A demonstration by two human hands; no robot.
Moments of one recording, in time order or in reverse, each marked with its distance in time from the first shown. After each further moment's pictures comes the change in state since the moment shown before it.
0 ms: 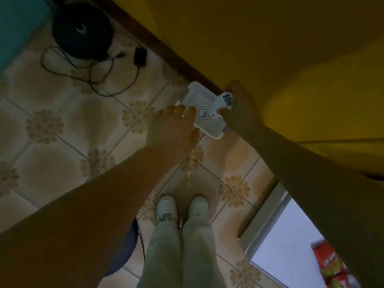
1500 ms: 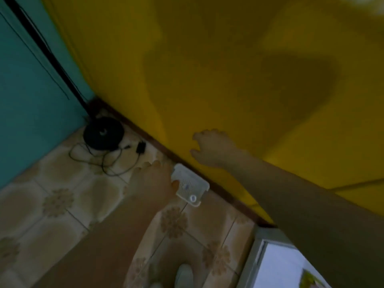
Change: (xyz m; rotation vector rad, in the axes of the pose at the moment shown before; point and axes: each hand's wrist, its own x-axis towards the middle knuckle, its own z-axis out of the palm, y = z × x) left_hand -0.075 0.042 -0.199 0.140 -0.007 -0.140; right_hand -0.075 -0.165 -0.194 -0.784 -0.143 -0.313
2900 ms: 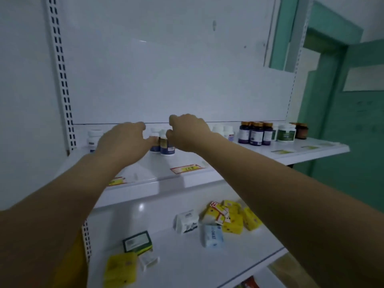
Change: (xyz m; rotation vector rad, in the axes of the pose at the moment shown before) left_hand -0.636 0.546 -0.357 -0.248 0.737 0.938; right_hand -0.995 0.067 -0.172 -0.068 0.792 1.088
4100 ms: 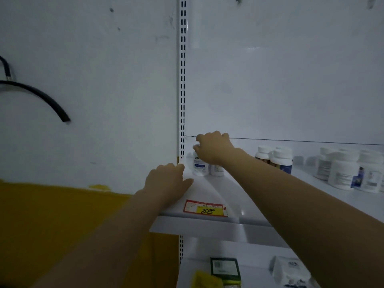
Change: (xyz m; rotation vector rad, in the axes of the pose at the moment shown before) left_hand -0.007 -0.133 0.032 0.362 -0.163 -0.346; right_hand 0.139 -0.125 0.082 0.087 -0.001 -0.392
